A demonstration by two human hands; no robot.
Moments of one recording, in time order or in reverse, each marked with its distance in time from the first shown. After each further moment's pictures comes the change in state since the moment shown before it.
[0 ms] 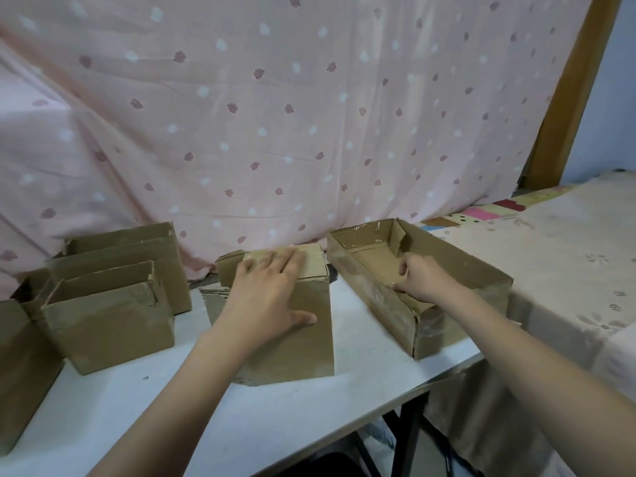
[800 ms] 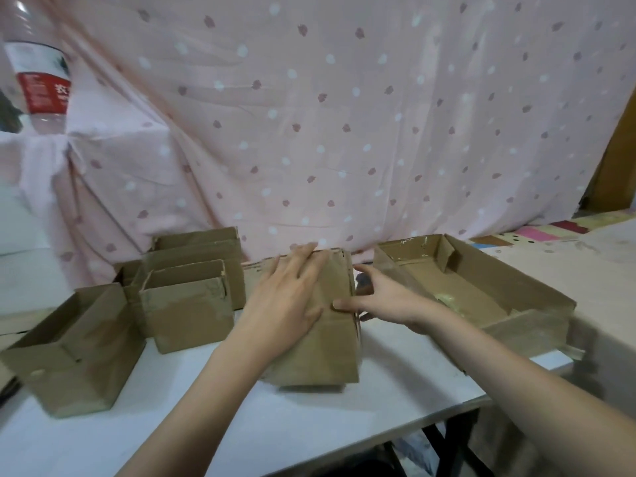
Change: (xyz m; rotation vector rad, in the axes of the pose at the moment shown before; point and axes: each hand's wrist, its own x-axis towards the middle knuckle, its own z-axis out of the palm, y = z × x) left_hand -0.055 -0.041 -0.033 -0.072 0.153 0.022; right_hand -0.072 -0.149 0.013 0.767 -0.431 -0.288
